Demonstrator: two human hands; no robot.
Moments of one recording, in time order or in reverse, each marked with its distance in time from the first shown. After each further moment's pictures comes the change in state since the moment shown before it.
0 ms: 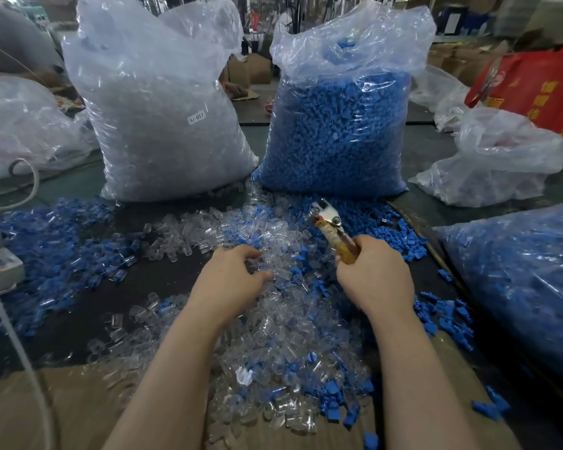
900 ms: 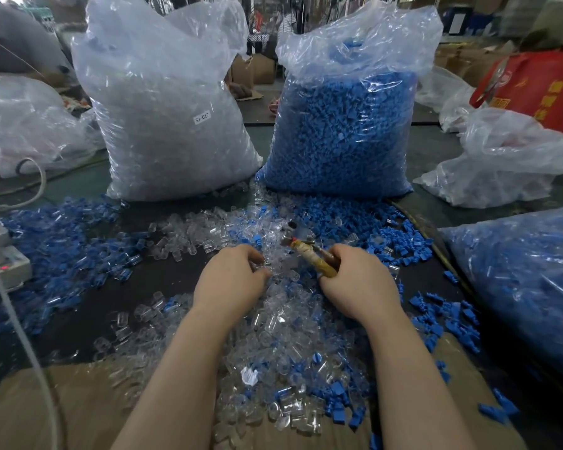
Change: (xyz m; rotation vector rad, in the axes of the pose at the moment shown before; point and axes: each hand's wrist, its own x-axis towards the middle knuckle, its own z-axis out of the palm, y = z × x) left_hand 0.003 -0.001 0.004 0.048 0.128 0.018; right_hand -0.004 -0.011 0.011 -0.037 -0.189 -0.183
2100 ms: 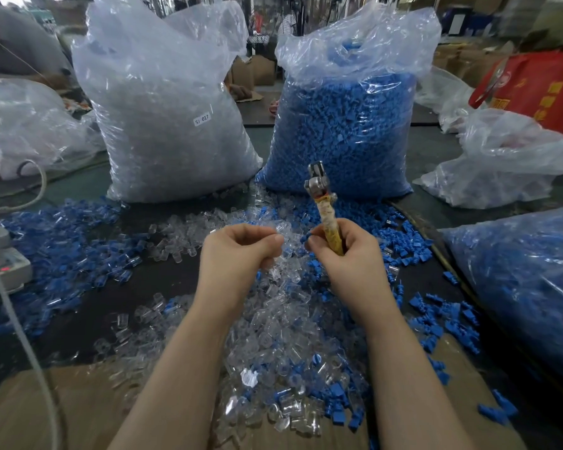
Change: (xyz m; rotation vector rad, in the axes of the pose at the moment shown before) left_hand -0.010 0.024 -0.015 -0.991 0.093 -0.063; right_hand -0.003 -0.017 -0.004 0.856 0.164 -0.099
